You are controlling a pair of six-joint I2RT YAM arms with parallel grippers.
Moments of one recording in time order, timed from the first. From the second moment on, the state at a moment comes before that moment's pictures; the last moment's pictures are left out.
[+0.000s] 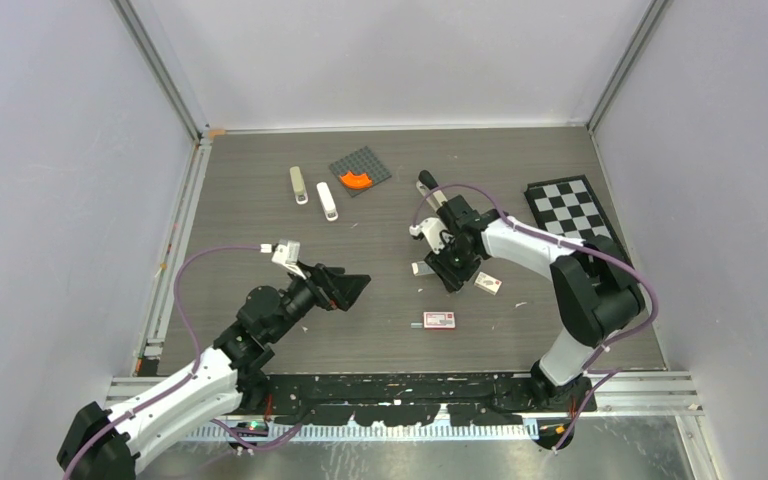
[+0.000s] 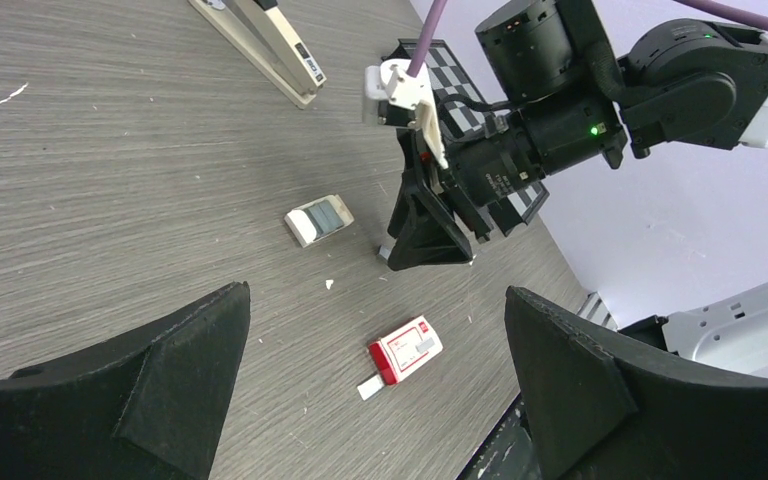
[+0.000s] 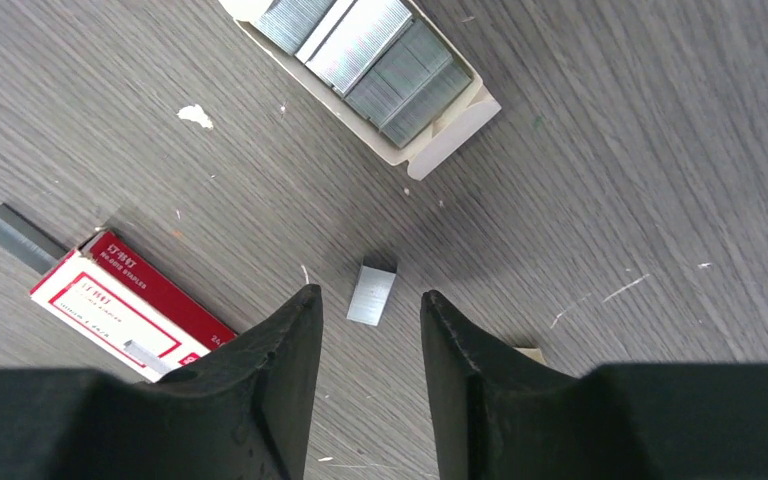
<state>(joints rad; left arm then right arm) -0.73 0.61 0.18 0.42 -0.03 -0.71 0.53 1.66 1.02 -0.65 -0.16 -0.33</state>
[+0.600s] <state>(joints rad) -0.73 0.60 0.18 0.42 -0.03 -0.71 0.57 1.71 1.02 -0.65 -0.12 -0.32</state>
